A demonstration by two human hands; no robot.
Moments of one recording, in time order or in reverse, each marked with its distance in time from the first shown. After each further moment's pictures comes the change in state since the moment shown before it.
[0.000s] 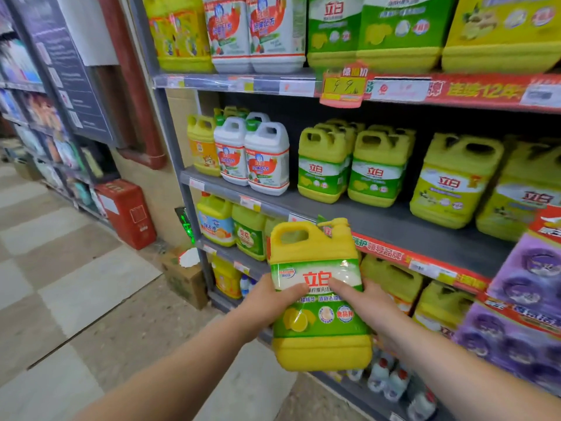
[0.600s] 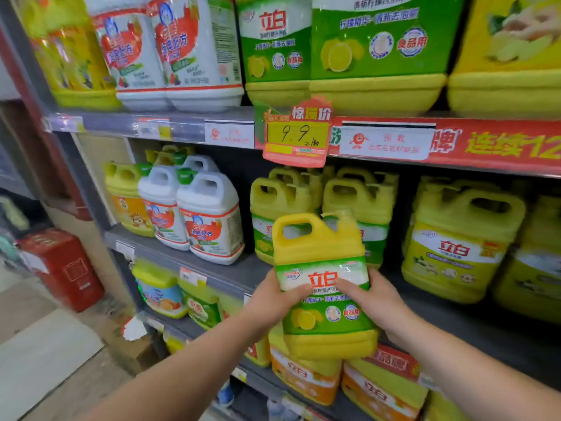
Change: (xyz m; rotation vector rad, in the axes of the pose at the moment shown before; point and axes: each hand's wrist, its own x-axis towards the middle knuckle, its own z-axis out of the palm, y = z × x) left_hand 0.258 0.096 0.031 0.027 -0.039 0.129; right_hand 0.228 -0.064 -0.093 -0.014 0.173 -0.113
